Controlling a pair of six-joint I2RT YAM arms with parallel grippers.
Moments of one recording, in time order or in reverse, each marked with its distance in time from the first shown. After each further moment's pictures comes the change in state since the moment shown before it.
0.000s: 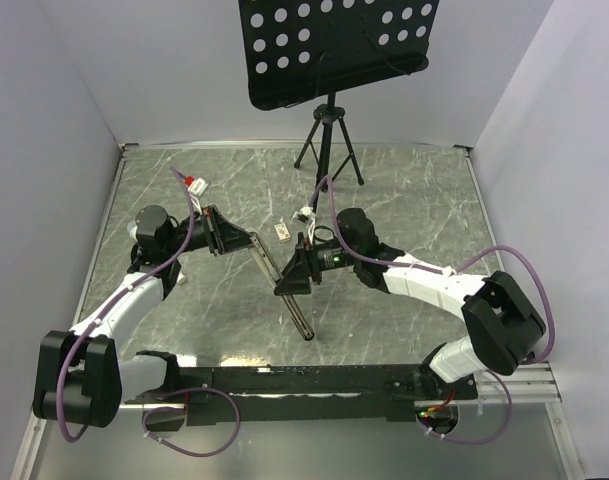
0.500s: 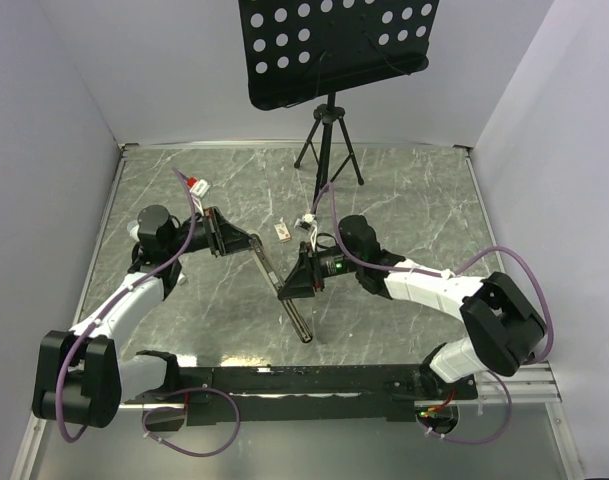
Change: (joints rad) left arm -0.002 0.000 0.000 -0.032 0.002 0.015; right arm 0.000 -0.006 -0.067 0.055 -0.020 0.018
